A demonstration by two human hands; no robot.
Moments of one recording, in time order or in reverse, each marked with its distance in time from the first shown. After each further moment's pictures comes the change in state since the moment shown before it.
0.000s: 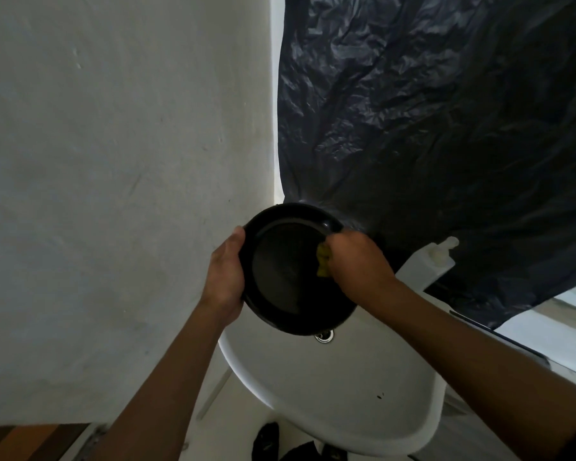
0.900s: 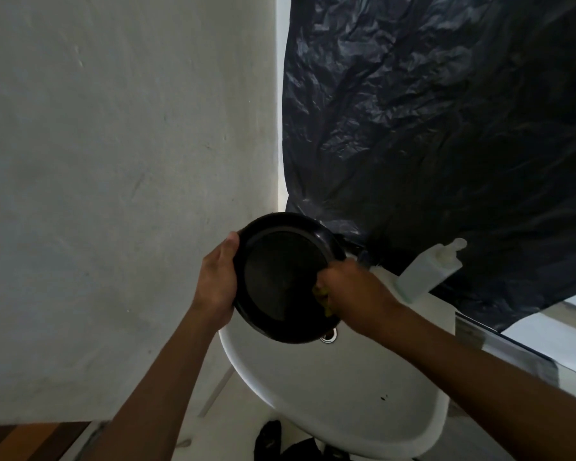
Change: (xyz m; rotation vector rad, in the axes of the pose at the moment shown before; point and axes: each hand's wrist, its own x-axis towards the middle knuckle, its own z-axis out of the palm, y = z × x) left_hand 0.002 -0.004 -0.016 0.049 0.085 0.008; right_hand -0.024 0.005 0.030 0.019 -0.179 -0.214
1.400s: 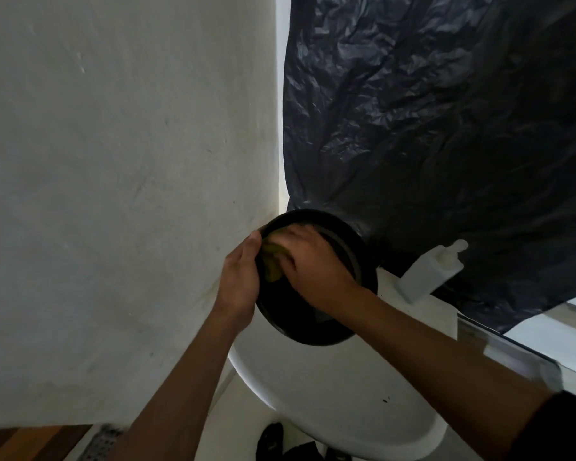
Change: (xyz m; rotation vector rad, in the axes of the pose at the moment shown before) left_hand -0.011 0.006 0.026 -0.037 -0.084 0.052; right_hand 0.049 -0.046 -0.009 0.294 0.377 -0.161
